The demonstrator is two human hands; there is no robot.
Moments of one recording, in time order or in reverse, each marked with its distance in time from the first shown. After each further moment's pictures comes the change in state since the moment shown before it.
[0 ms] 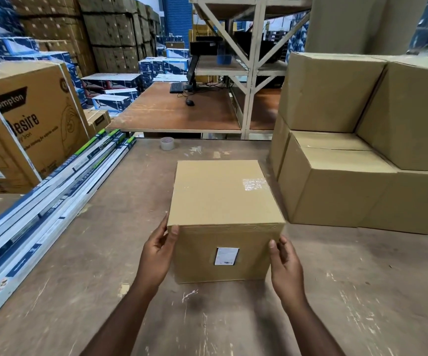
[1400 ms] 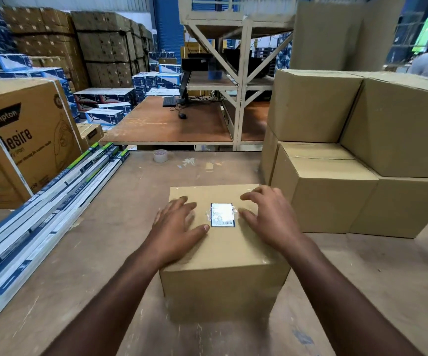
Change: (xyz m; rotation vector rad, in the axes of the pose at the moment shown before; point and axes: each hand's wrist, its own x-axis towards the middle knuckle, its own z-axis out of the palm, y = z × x) left_hand 0.032 0.097 0.033 0.902 -0.214 0.215; right_hand 0.057 -0.147 0.013 -1.056 -0.168 -0.537
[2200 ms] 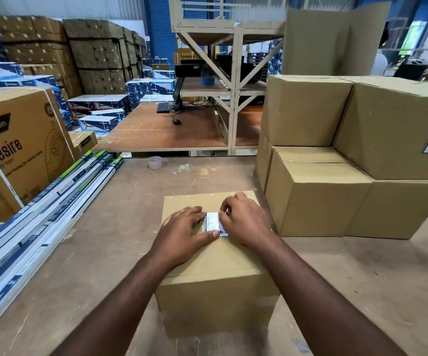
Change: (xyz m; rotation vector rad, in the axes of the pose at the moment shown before) left_hand 0.027 0.003 0.021 0.033 -0.006 0.122; right_hand 0.029 -0.026 0.035 0.054 -0.055 0.043
